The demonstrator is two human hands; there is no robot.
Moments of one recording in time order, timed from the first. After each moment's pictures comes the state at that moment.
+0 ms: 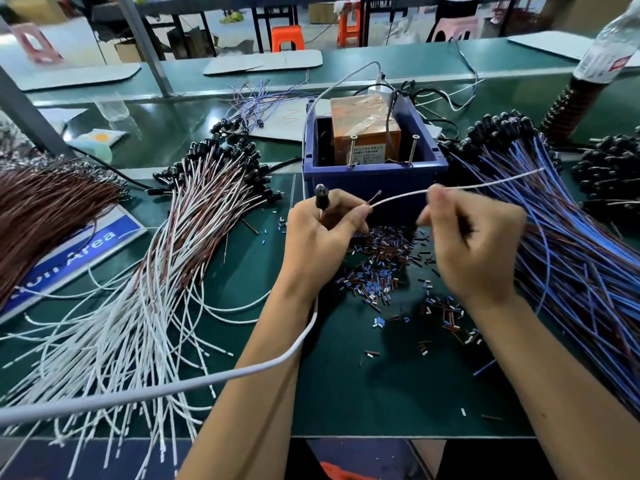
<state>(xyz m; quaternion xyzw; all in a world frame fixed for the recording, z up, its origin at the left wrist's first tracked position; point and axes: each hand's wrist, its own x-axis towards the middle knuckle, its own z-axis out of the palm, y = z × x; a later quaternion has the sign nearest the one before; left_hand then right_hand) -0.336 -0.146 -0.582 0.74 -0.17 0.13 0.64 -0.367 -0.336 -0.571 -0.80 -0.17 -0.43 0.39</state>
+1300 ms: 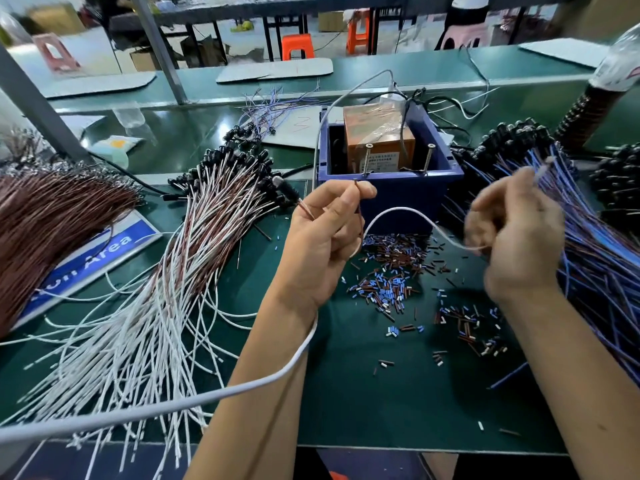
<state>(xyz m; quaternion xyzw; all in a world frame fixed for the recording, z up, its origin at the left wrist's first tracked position) -0.351 -0.139 -0.553 0.44 -0.19 -0.05 0.88 -0.359 -0.348 -0.562 -0.63 -0.02 -0.27 0.72</state>
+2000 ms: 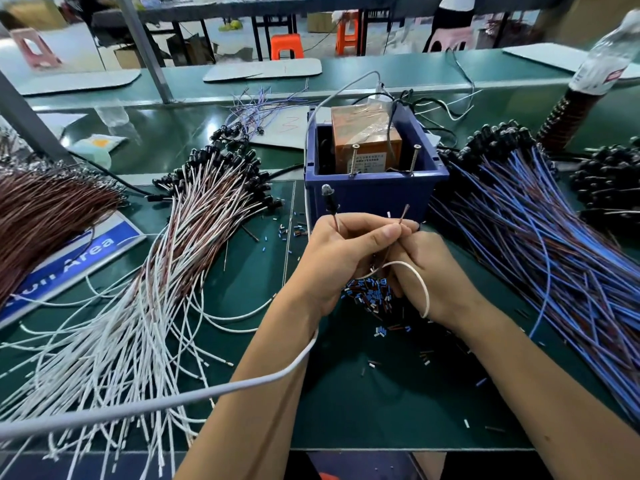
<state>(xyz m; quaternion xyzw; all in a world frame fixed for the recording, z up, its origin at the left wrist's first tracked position) -0.353 -0.157 -0.568 0.54 -0.16 -0.14 0.81 -0.369 -0.310 -0.583 -0.85 -0.13 -0.08 0.51</state>
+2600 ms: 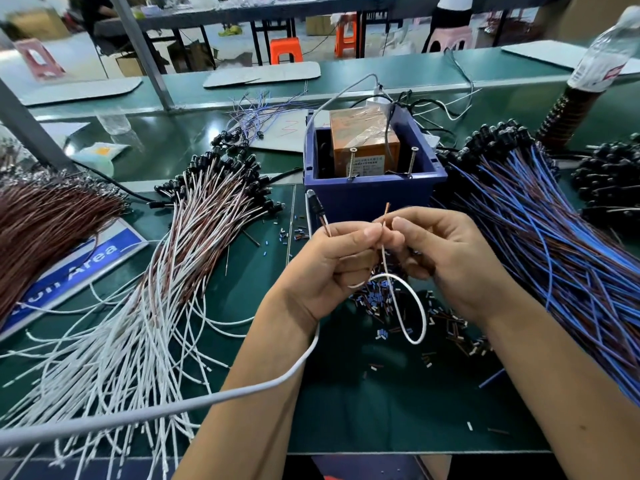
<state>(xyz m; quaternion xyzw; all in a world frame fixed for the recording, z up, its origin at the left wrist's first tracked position) -0.345 -0.144 -0.573 0.47 -0.18 -0.28 0.82 -0.366 -0.330 -0.569 -0.67 -0.15 0.01 0.73</state>
